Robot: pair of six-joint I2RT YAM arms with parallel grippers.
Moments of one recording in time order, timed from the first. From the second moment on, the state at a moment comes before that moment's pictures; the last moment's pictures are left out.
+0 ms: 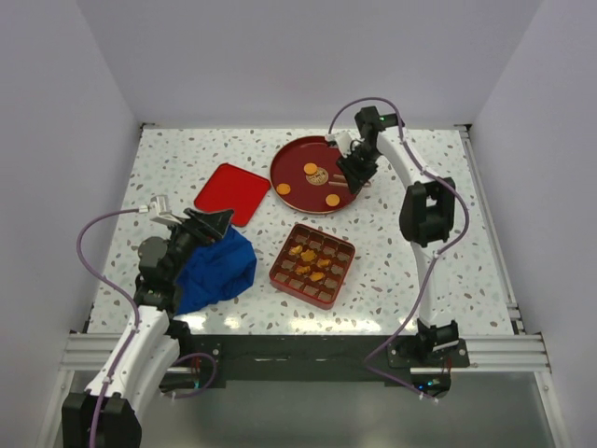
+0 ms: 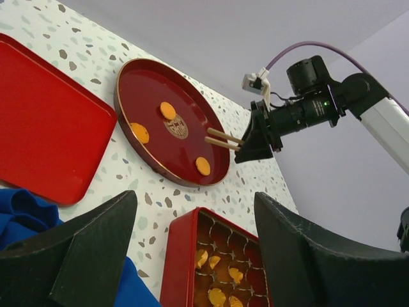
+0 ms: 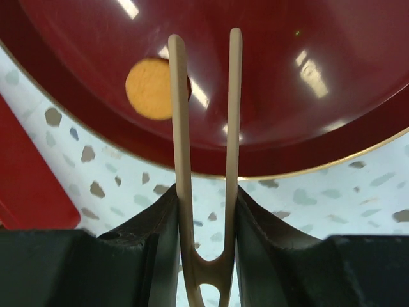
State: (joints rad) left arm -0.09 0.65 0.25 0.43 0.28 -0.80; right arm 0.26 2.39 2.28 -1.26 -0.28 -0.56
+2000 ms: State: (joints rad) left arm -0.09 0.76 0.30 0.42 0.29 -0.80; right arm 0.34 2.61 2.50 -1.07 -0.25 -0.42
